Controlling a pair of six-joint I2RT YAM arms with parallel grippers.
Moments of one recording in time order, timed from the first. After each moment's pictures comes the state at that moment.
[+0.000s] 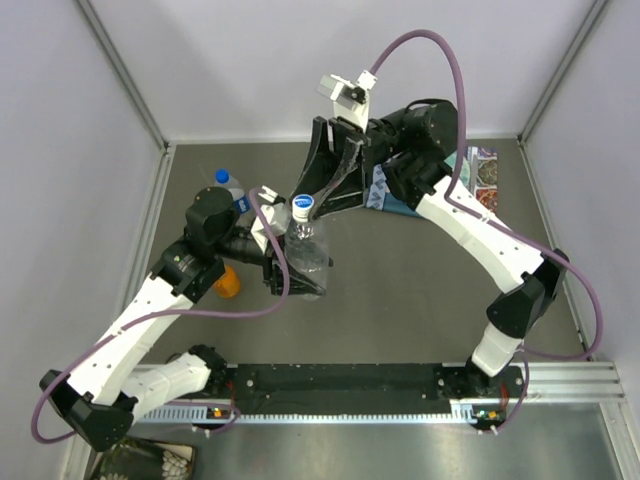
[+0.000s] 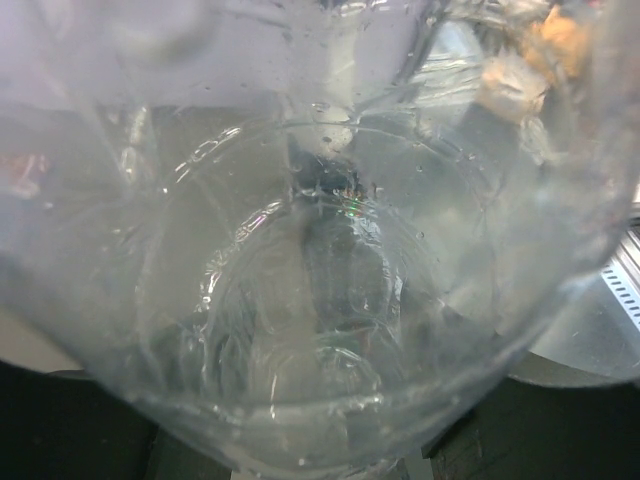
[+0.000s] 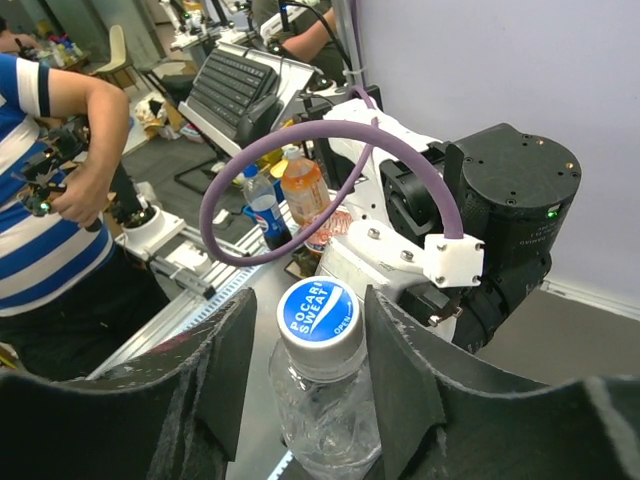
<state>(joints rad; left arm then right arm) -0.59 0.98 1.07 -0.23 1.21 0.00 0.76 1.70 1.88 0.71 -1.42 1.11</state>
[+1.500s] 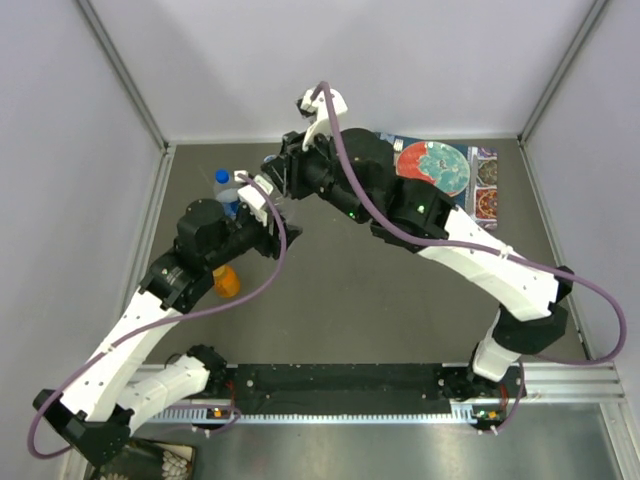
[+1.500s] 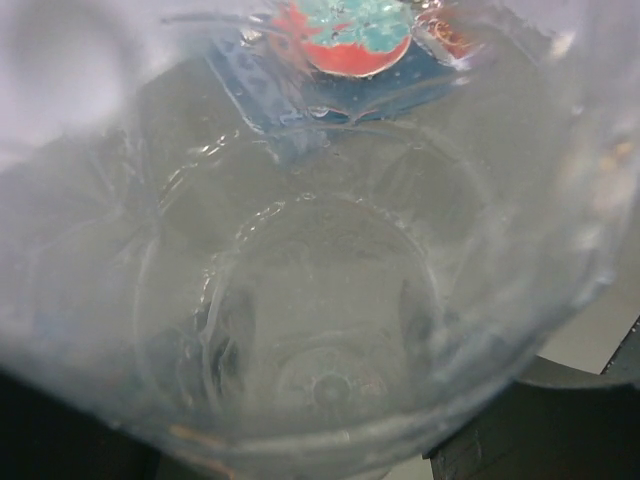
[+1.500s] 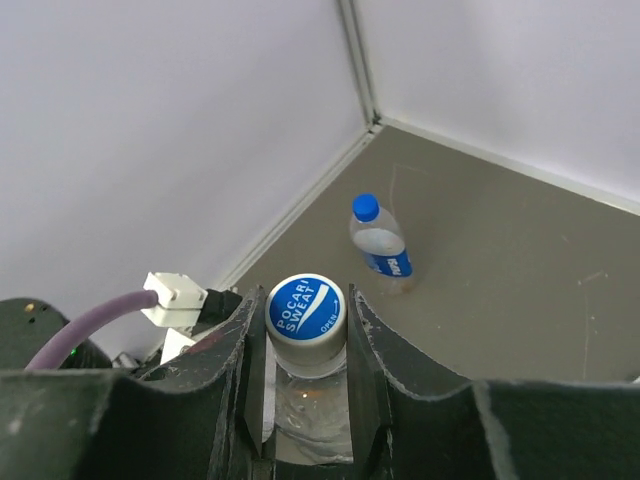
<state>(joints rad) -0.57 0.88 1.03 -0.36 0.23 0.04 1.14 1.65 2.09 -0.51 0.34 0.28</state>
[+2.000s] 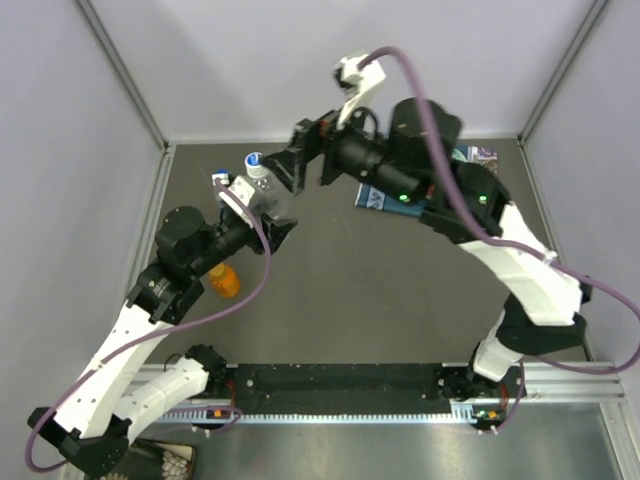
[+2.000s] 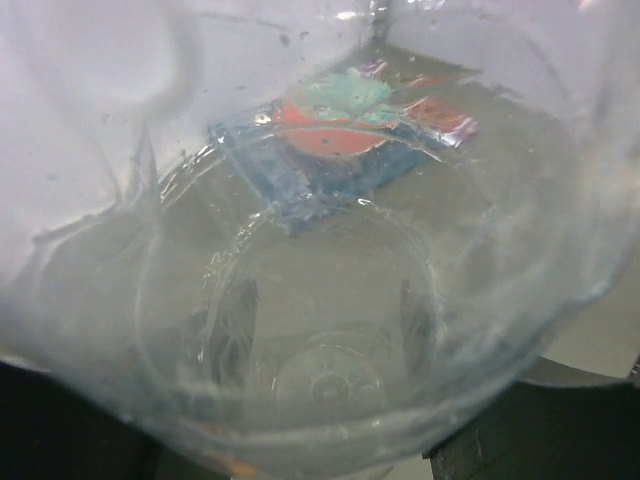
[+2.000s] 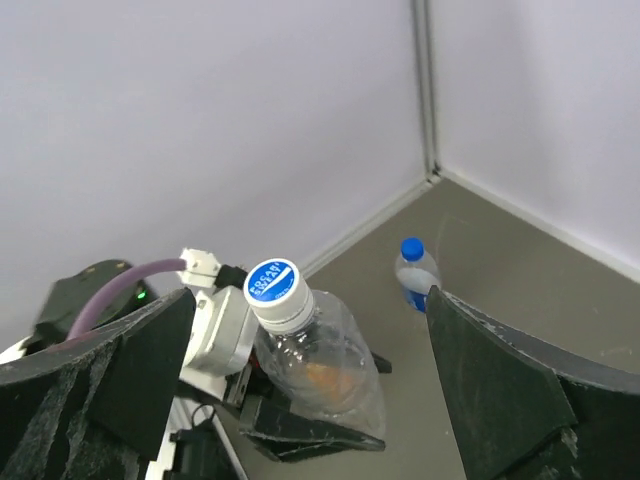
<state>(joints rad) -0.54 0.80 1.01 -0.27 0.23 0.04 1.13 1.67 2.36 -0.66 0.21 0.23</state>
